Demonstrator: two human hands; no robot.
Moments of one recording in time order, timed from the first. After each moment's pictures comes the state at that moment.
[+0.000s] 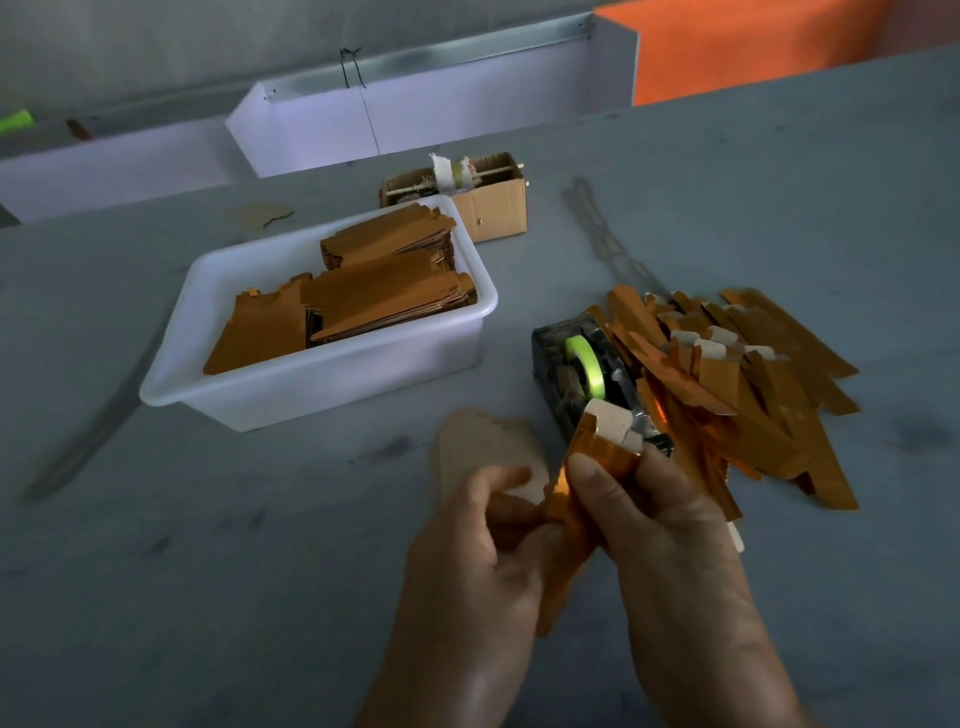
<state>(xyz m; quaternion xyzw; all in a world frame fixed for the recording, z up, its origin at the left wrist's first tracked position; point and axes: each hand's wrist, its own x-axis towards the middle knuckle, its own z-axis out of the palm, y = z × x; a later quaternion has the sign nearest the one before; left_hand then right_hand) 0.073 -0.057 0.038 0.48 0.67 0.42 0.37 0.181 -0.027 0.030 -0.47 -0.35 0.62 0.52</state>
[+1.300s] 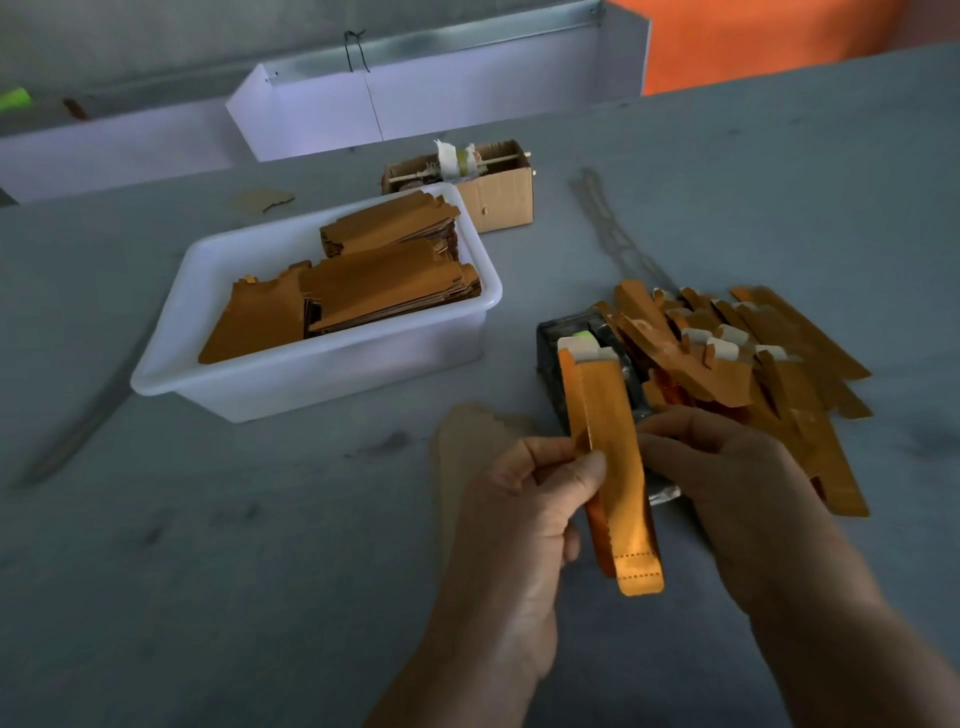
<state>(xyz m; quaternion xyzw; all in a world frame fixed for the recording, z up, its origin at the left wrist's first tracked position) 0.096 -0.024 0.035 0.29 0.57 0.53 0.56 0.225 0.020 0.025 -0.62 -0.46 0.51 0.39</state>
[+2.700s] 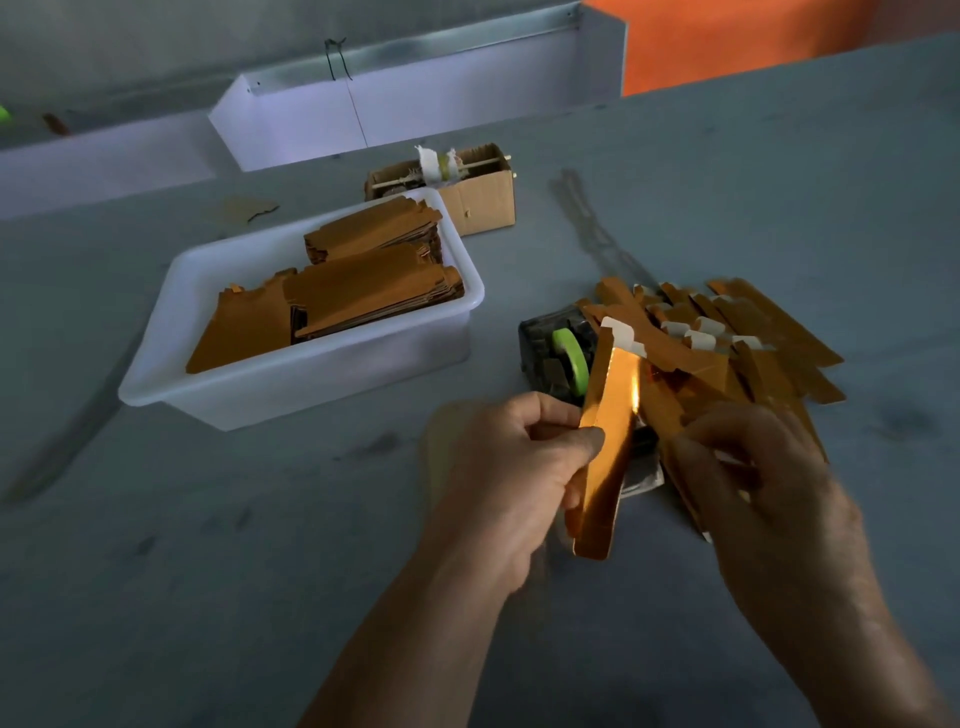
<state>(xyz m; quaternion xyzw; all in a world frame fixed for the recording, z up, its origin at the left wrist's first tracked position) 0.095 0.000 0.055 0.44 0.64 0.40 0.50 0.245 -0.010 0.022 -0.60 -0.62 0.23 0.45</state>
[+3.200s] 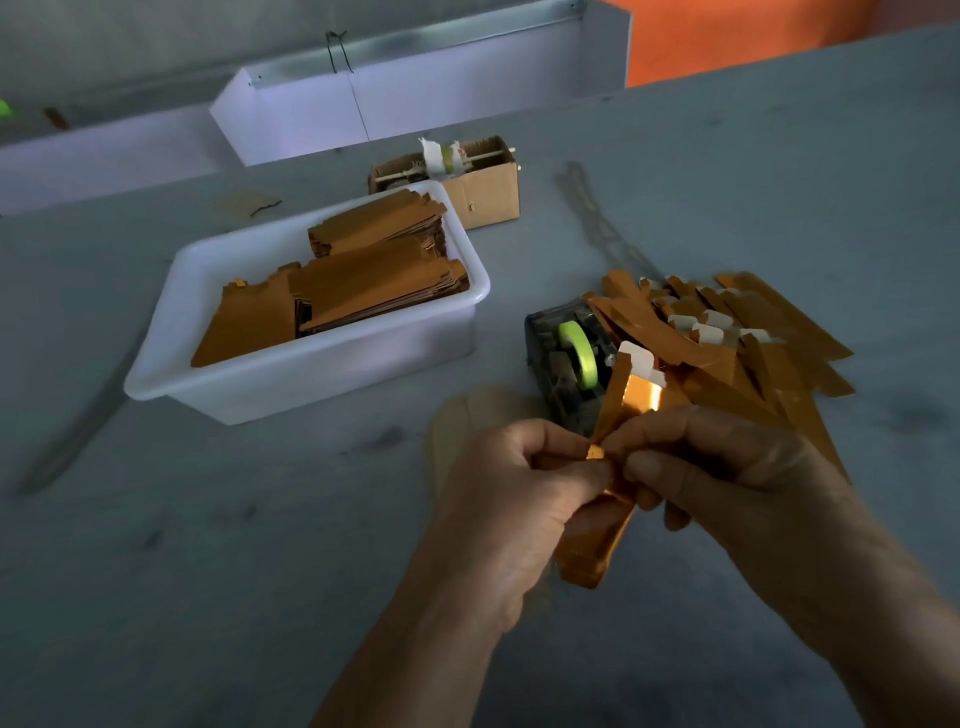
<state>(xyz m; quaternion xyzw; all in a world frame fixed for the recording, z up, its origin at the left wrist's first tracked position) 0.088 -0.019 0.057 0.37 0.58 0.42 0.59 0.240 -0.007 0.046 -0.43 -0.65 0.49 0.40</state>
